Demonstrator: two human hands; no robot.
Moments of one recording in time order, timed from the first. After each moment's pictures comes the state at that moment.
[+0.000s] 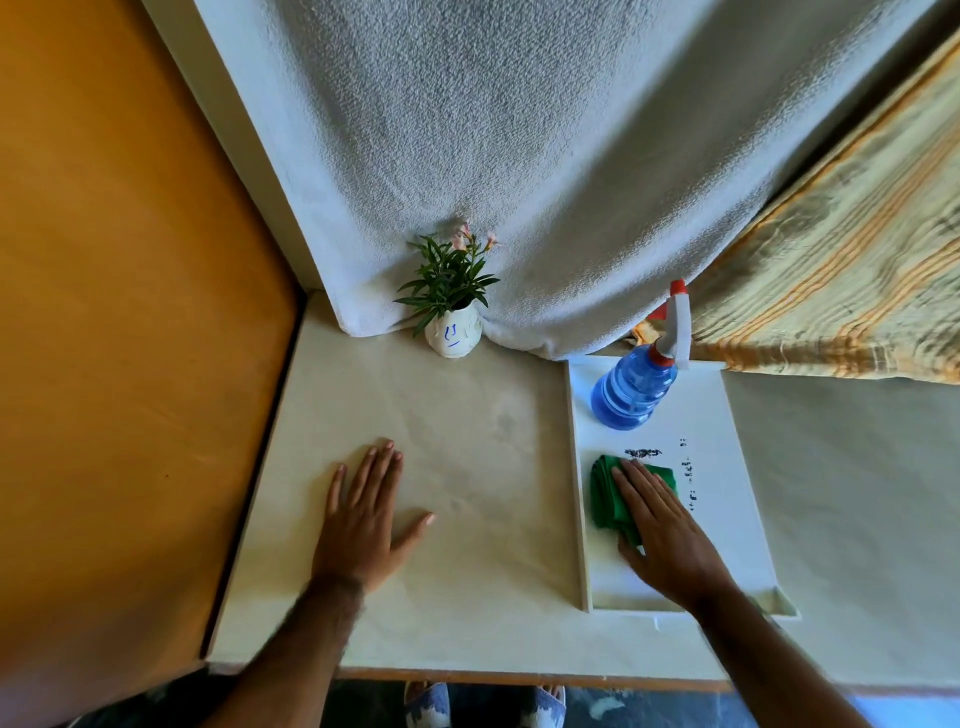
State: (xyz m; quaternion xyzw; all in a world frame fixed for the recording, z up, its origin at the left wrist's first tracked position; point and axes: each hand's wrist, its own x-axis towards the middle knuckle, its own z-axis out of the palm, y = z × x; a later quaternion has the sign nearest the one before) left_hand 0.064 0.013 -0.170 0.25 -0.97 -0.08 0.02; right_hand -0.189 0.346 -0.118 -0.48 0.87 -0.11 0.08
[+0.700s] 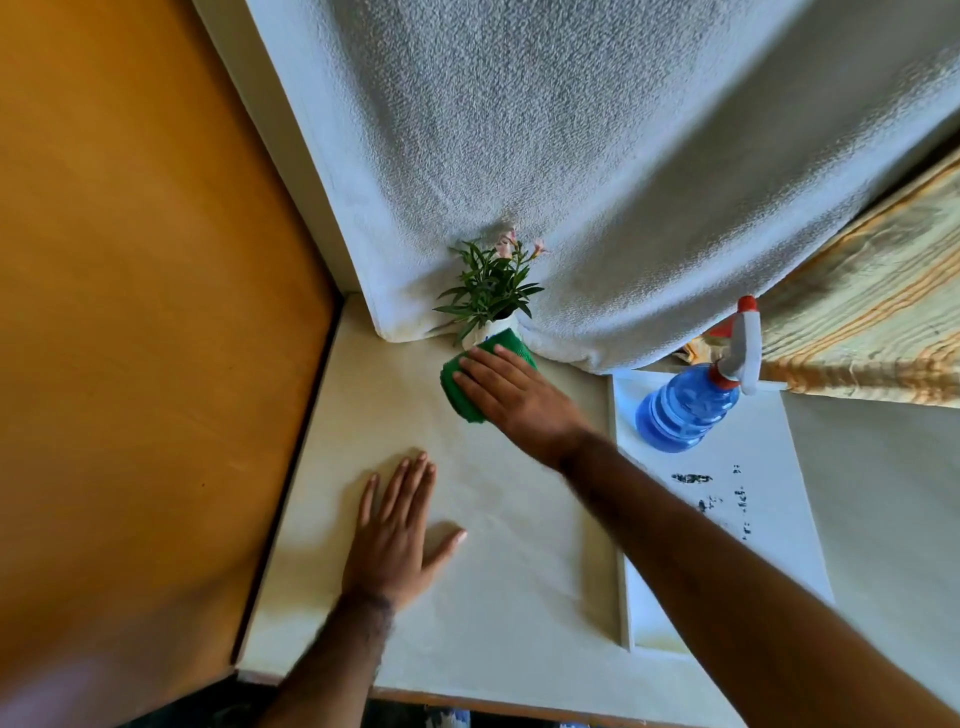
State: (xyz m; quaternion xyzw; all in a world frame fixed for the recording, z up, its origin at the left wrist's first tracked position) left_hand 0.065 0.016 -0.175 0.25 -0.97 -0.06 0.04; right_hand -0.200 0.085 -0.066 -0.72 0.67 -0.15 -0.12
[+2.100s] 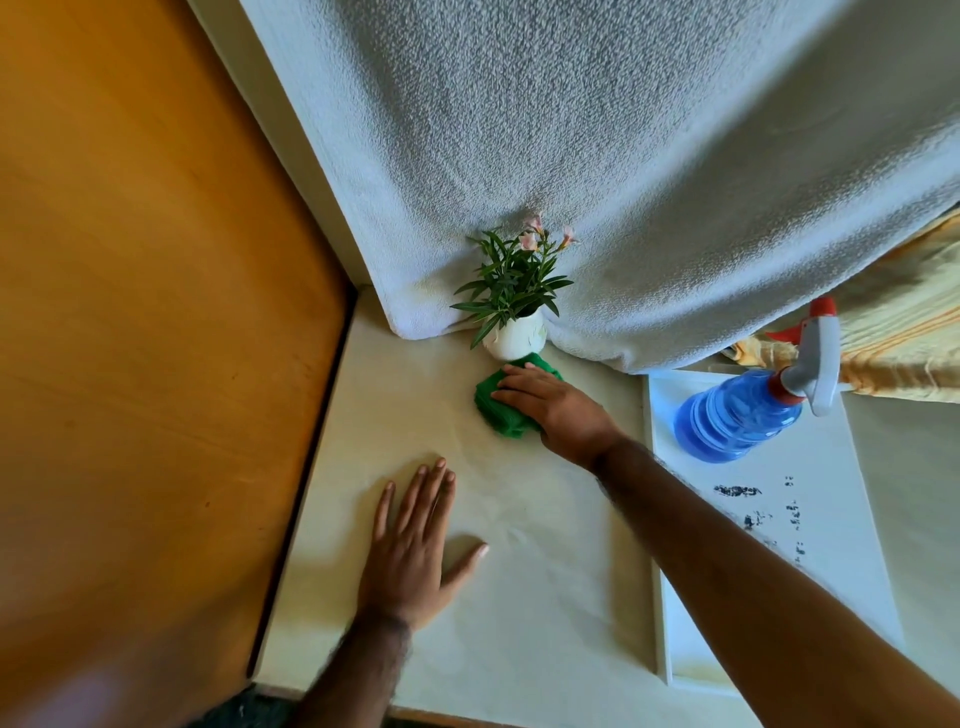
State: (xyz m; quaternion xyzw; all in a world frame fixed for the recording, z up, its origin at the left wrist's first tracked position) left_hand 0.069 0.014 -0.177 0.25 -0.97 -0.06 0.03; right_hand -0.225 0.076 -0.112 -0.67 0.70 -0.25 0.08
